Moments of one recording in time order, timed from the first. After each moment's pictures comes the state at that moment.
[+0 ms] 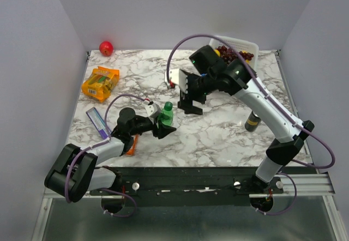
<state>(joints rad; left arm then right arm) -0.44 1.25 0.31 0.83 0.80 -0.09 0.87 1.70 2.02 -1.27 -0.31 -0.68</state>
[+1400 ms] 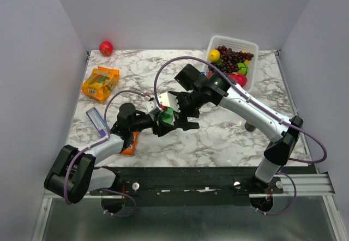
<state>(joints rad) -0.43 1.23 0.38 0.70 0.87 -0.09 0.92 1.72 1.86 -1.20 -0.35 -0.80</state>
